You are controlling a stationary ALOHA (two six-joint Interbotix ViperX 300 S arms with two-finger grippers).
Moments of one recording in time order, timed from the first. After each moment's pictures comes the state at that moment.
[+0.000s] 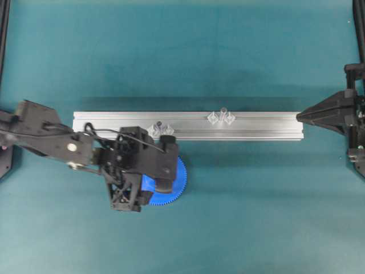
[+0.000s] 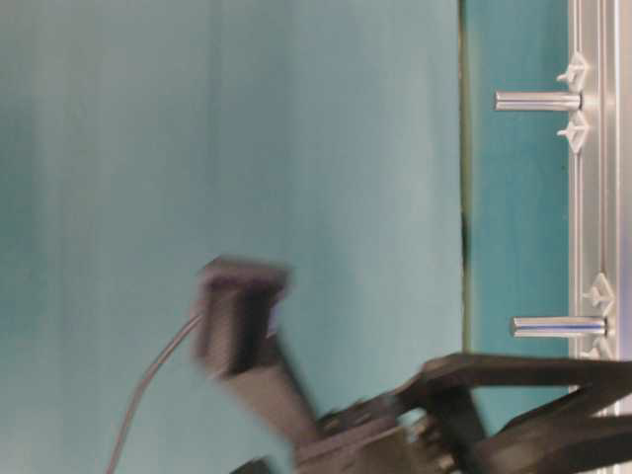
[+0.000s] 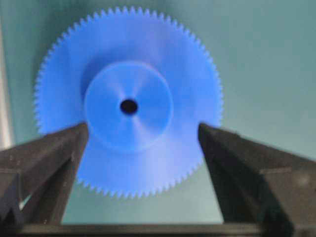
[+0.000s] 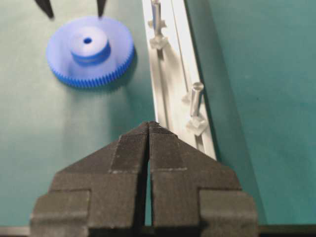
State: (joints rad) left arm -0.16 0.07 0.56 0.02 0.29 -0.07; right arm -0.07 -1.01 1.16 0.01 0.28 0.06
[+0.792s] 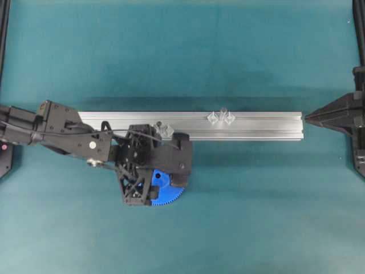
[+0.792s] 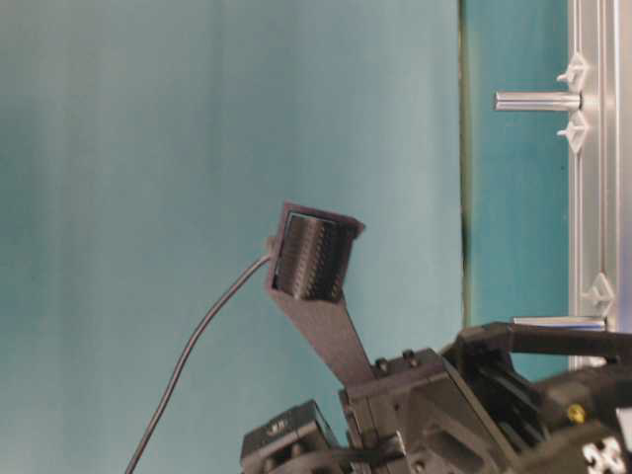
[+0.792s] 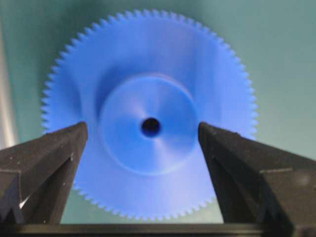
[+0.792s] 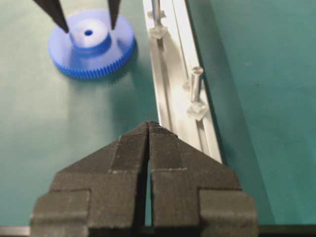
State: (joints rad) left arm -0.12 0.14 0.50 0.02 0.33 -0.07; right arm -0.07 -1.10 1.21 0.01 0.33 0.08
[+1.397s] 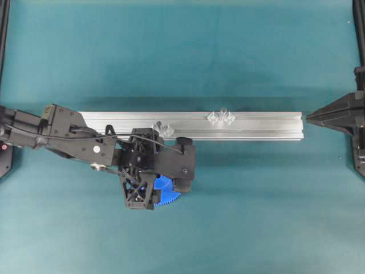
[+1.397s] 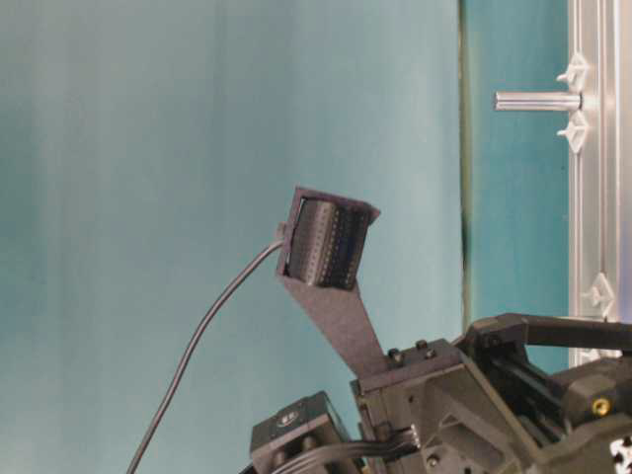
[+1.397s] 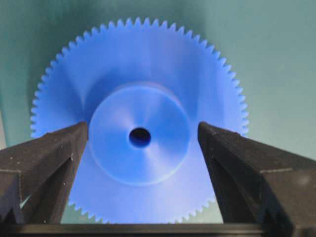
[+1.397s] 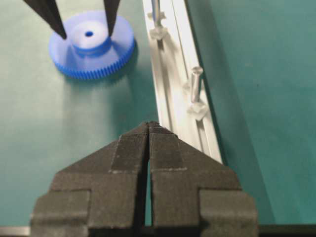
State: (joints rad) left arm -0.14 0.17 0.48 0.02 0.33 -0.08; right arm -0.07 -1.11 1.21 0.01 0.33 0.08
